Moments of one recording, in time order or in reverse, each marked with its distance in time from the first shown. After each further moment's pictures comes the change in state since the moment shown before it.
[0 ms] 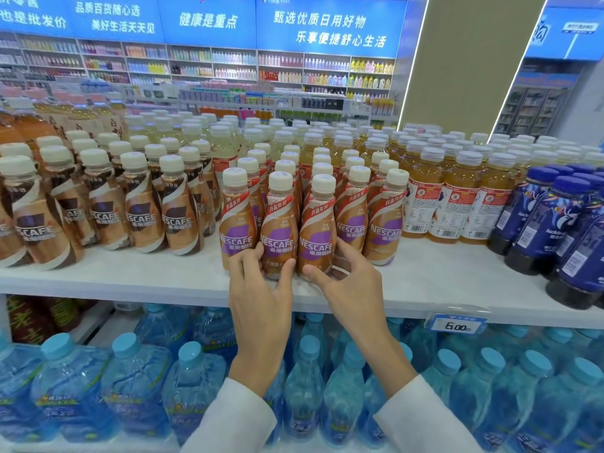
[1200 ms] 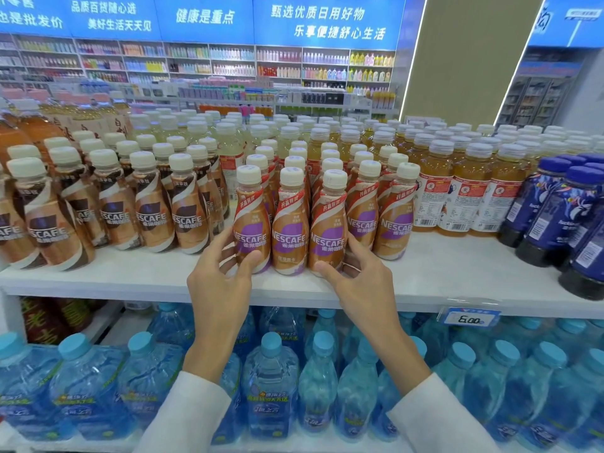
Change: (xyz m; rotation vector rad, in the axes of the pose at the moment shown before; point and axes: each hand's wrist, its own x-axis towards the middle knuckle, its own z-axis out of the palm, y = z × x) left_hand 0.043 -0.033 -0.050 -0.273 -0.086 -0.141; right_hand -0.003 0.001 0.002 -0.050 -0.032 0.012
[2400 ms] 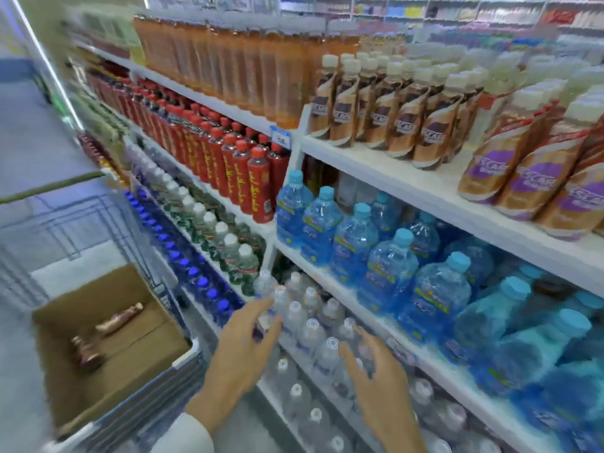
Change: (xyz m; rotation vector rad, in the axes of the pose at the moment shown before) left_hand -0.285 -0.030 -0.225 0.628 0.160 -0.407; right_hand -0.274 0.030 0.073 -0.018 -0.750 0.017
